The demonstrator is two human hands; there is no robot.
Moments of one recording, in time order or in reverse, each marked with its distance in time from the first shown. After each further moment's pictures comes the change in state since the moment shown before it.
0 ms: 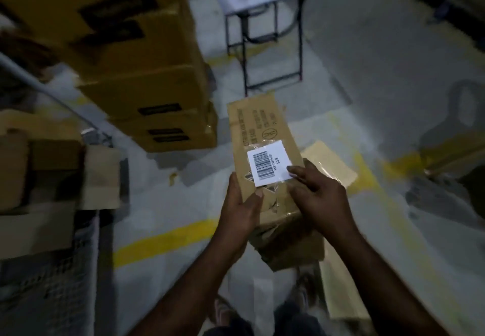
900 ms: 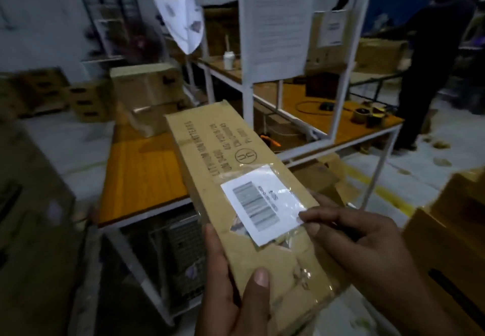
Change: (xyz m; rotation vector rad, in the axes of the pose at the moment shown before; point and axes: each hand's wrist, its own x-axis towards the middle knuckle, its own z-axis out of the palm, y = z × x) left_hand -0.269 0.162 -0.304 -0.406 1.603 0.501; right_hand -0.152 -0.385 0.364 0.346 -1.468 -0.597
